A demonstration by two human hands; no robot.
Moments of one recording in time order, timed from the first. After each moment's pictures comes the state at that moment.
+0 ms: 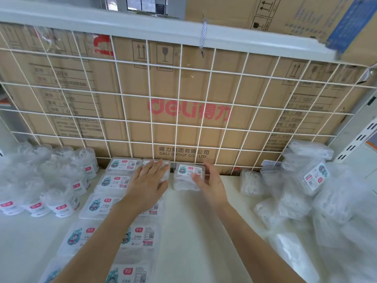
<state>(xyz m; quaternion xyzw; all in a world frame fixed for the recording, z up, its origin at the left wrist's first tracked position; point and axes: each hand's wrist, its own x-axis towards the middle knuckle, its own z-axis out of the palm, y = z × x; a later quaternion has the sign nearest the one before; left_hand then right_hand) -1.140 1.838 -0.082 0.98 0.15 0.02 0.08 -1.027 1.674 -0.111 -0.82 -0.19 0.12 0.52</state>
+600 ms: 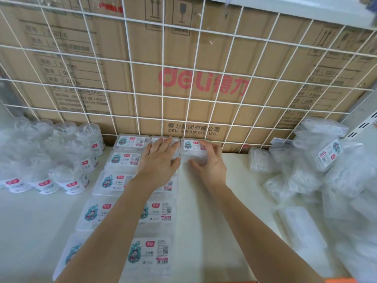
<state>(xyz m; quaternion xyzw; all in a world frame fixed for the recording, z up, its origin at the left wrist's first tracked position) -1.138 1.841 -0.085 0.98 0.15 0.03 0.11 -1.046 1.700 -0.123 -0.87 -0.25 -0.04 0.42</state>
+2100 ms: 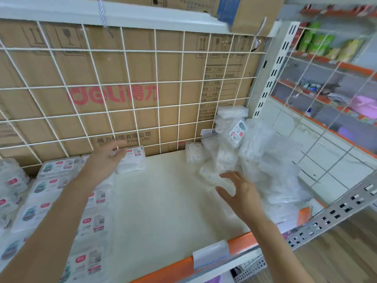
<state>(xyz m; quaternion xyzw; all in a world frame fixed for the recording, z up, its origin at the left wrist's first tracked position) -1.117 1.810 -0.042 0.89 0.14 0.14 0.41 -1.095 1.471 -0.089 -0.94 -0.15 -0.11 0.30</state>
